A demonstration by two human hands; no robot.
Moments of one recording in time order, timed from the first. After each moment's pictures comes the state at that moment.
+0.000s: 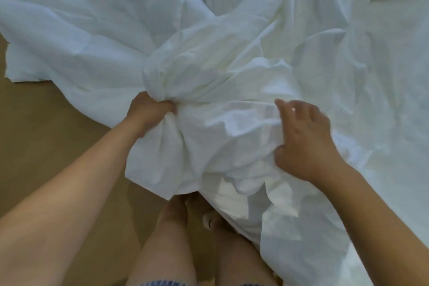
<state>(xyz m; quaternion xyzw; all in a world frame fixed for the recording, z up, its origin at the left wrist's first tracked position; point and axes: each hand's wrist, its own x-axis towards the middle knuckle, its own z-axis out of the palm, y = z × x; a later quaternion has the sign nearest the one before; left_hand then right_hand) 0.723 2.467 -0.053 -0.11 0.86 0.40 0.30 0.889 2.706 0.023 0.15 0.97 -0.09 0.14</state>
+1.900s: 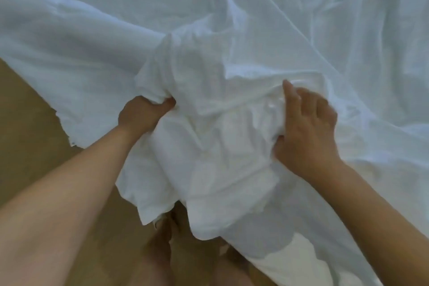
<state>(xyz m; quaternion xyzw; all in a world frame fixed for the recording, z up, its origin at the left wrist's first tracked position) 0.425 2.341 -0.124 -0.03 0.92 0.29 0.26 0.598 2.573 -0.002 0.19 0.98 -0.07 0.00</state>
